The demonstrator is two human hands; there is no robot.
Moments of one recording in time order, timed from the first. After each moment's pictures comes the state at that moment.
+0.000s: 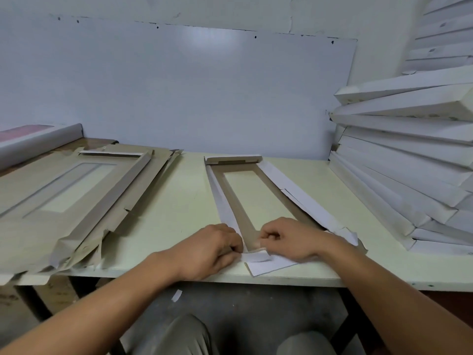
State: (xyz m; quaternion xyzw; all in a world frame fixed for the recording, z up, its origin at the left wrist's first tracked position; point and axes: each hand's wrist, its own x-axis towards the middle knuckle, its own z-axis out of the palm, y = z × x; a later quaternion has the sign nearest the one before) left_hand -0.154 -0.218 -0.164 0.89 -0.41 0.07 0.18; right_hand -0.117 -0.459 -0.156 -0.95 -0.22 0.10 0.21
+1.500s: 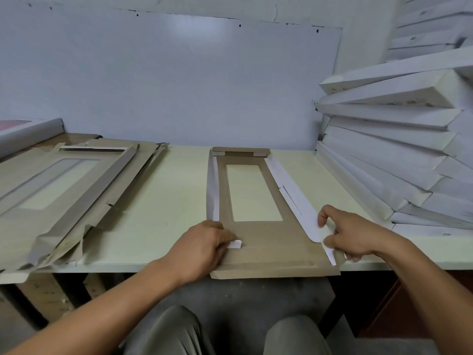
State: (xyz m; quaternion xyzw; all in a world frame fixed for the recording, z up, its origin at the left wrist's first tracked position) left_hand -0.165 -0.241 -0.183 0.91 -0.33 0.11 0.21; right_hand -0.155 -0.576 -0.142 -0.96 0.02 0.13 0.23
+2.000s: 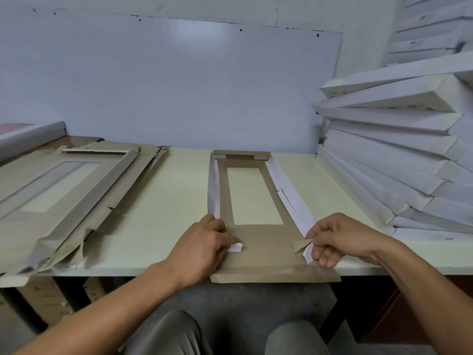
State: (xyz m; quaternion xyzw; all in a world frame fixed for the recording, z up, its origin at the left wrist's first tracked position) left_hand -0.166 -0.240 -0.178 0.92 -0.33 0.15 0.14; right_hand -0.149 -0.568 -0.152 -0.86 0.01 0.18 0.47
